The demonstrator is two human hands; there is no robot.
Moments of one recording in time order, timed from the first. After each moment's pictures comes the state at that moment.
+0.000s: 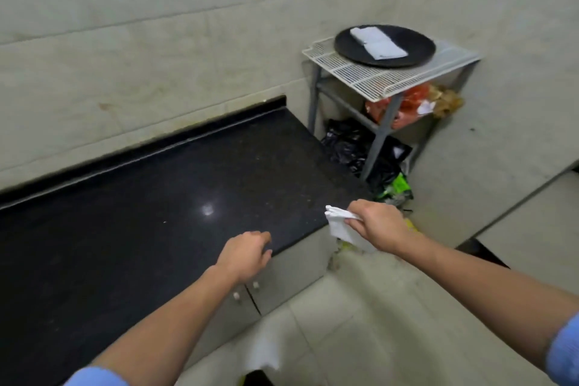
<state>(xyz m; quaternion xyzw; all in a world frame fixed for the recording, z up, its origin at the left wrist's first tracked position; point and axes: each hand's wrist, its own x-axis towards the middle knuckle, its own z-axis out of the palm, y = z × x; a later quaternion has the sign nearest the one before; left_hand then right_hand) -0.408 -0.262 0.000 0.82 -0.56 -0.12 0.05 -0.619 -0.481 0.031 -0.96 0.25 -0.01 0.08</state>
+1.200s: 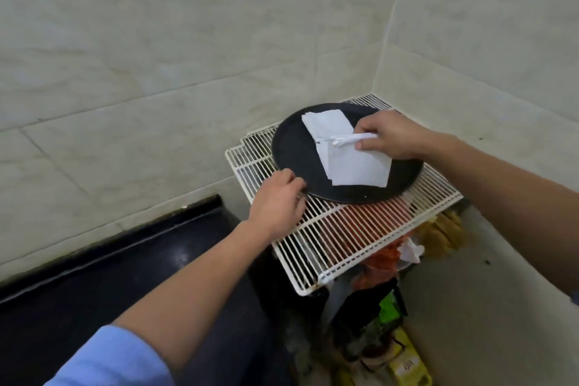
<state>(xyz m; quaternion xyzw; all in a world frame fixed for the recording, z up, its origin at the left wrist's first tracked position) -0.308 -0.851 0.100 0.78 -0.60 0.06 0.18 -0.447 -1.067 0.210 -0.97 0.22 -0.03 0.13</state>
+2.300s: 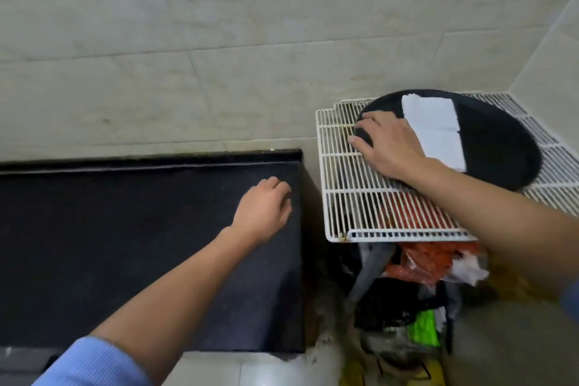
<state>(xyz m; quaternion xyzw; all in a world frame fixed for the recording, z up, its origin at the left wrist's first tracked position) -0.370 -0.710 0.090 0.93 -0.35 0.04 0.13 -0.392 -0.985 0.145 -0.99 0.04 -0.14 0.06</state>
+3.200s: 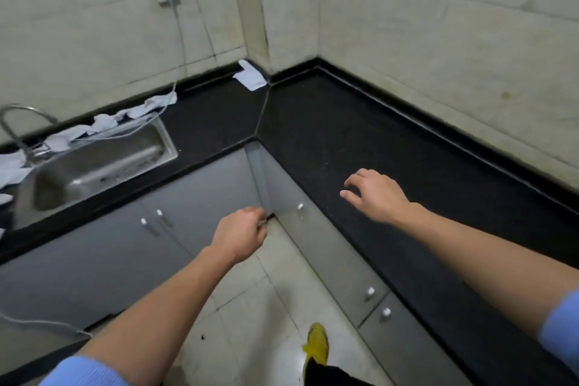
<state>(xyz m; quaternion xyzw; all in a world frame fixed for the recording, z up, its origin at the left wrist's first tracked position) -0.559 -0.043 0.039 0.98 0.20 -0.01 0.08 -0.348 -0.254 0.060 -0.89 -0.44 0.04 0.08</state>
